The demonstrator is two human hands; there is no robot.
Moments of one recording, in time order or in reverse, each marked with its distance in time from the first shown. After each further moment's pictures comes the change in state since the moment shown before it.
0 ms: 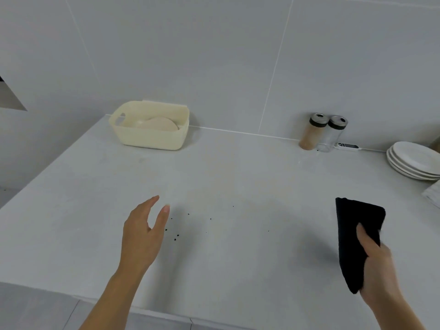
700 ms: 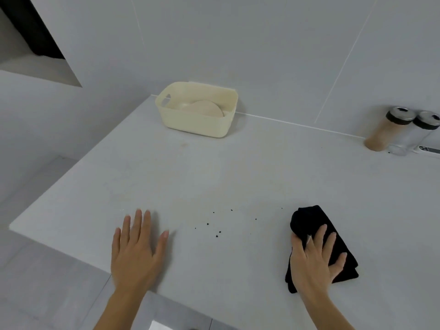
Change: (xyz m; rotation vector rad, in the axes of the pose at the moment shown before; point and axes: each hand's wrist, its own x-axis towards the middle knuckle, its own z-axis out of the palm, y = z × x) left_hand -0.016 -0.103 -0.040 0.761 0.038 -0.111; right_hand -0.018 0.090 0.167 -0.994 -0.131 -0.147
